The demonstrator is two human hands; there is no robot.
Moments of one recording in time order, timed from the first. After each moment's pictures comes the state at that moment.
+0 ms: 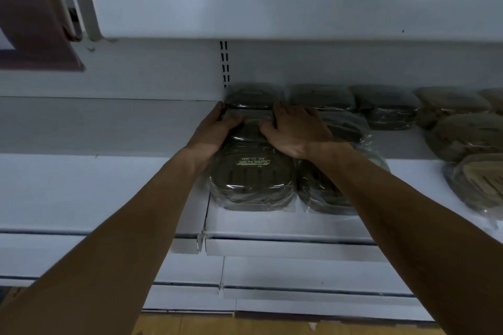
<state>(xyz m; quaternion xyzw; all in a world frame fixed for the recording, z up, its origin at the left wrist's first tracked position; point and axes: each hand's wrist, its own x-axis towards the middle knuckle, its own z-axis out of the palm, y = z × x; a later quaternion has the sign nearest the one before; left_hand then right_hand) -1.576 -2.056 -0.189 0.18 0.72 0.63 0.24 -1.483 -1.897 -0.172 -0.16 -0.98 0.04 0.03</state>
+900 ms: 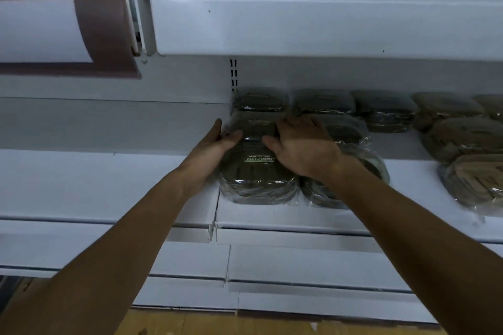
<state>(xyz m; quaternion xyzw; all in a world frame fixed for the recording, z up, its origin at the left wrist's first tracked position) -1.546 -2.102 -0.190 0.18 0.71 0.61 0.30 -1.446 -1.923 -0.161 -0.13 -0.99 0.00 0.06</state>
